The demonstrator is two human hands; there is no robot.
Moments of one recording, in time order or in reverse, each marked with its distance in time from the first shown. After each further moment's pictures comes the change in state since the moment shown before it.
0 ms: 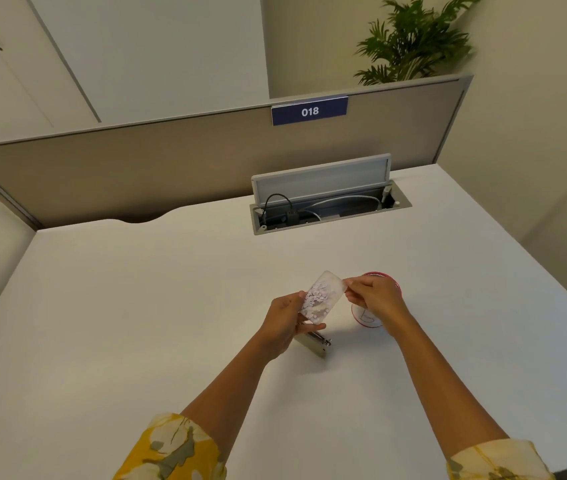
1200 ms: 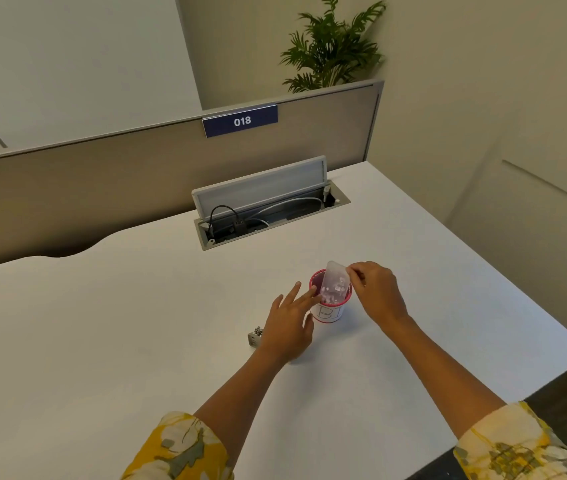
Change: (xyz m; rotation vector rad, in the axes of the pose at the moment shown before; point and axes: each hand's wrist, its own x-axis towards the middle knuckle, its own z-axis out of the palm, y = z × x) left_hand 0.020 -0.025 0.060 1.383 -0.105 0.584; right_hand -0.011 0.023 -0.069 -0.670 0.444 -0.548
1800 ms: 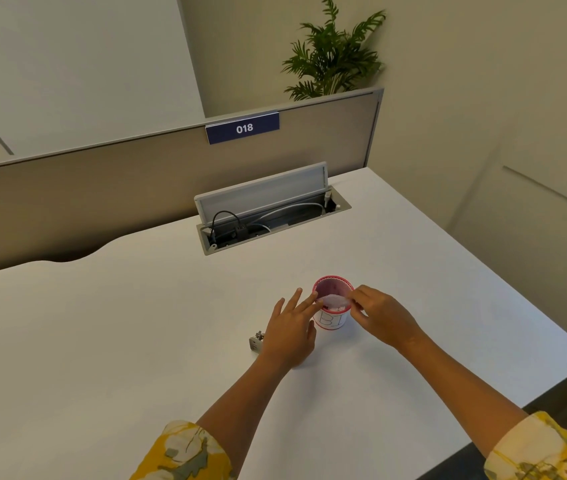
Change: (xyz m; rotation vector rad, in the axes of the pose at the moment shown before) left_hand -0.003 0.005 -0.003 0.158 -0.037 0.026; right_hand -0.023 0.028 -0.004 -0.226 -0.100 -0.528
